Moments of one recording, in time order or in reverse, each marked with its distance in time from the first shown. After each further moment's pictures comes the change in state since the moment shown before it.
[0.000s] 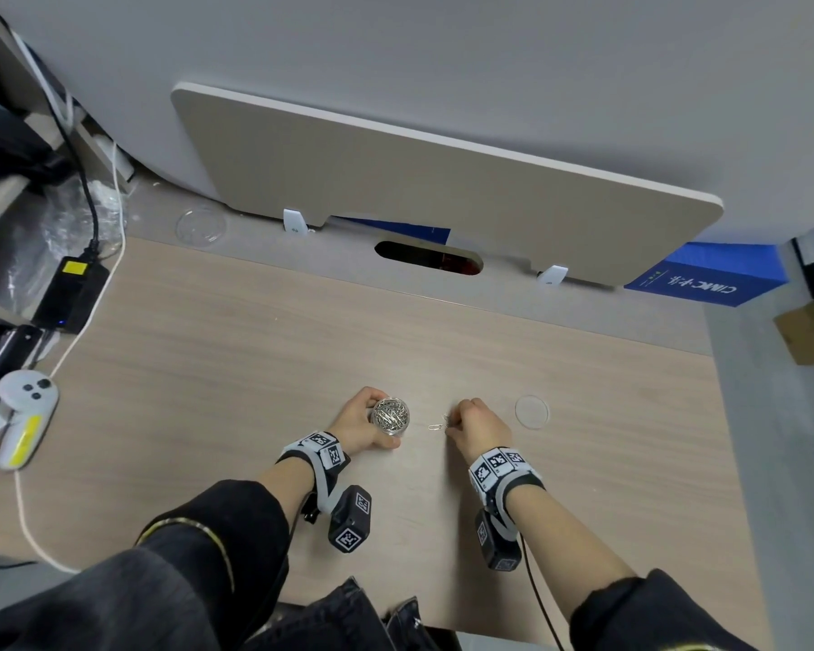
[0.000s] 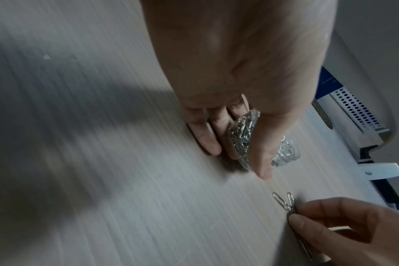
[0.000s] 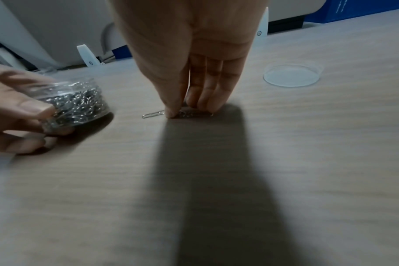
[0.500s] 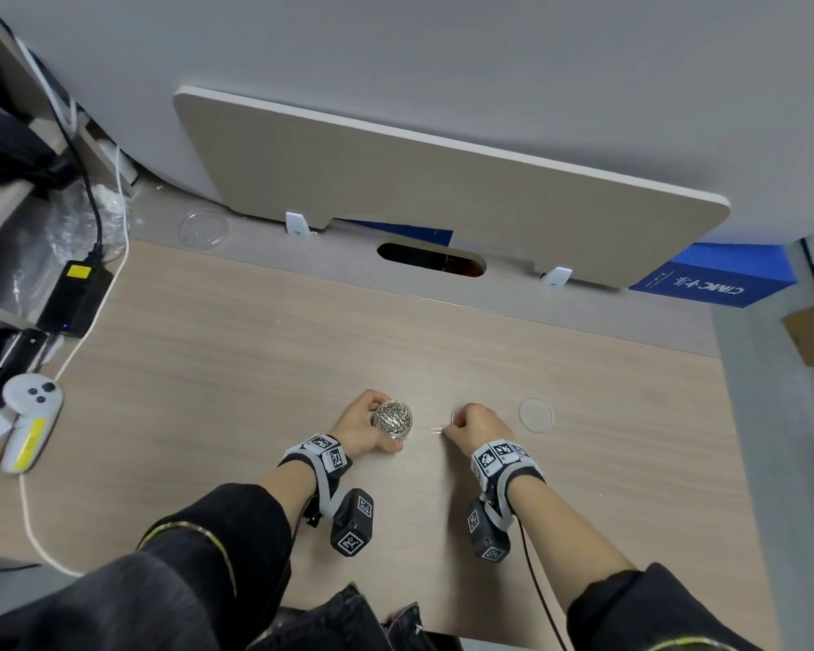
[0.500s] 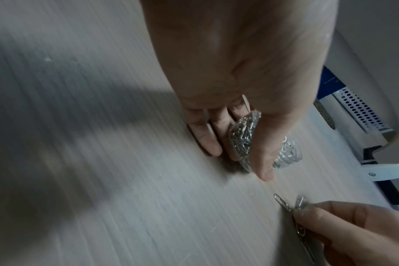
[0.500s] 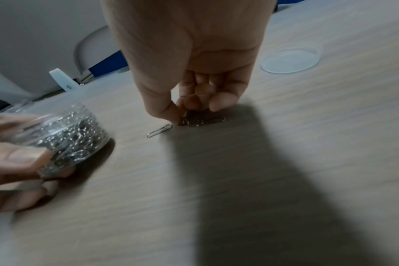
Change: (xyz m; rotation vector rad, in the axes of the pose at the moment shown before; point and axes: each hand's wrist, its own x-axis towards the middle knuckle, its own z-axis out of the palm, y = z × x) left_hand 0.002 -0.003 -0.001 -0.010 -0.015 -0.028; right_hand 0.005 -0.007 -0.009 0.209 -0.123 0.173
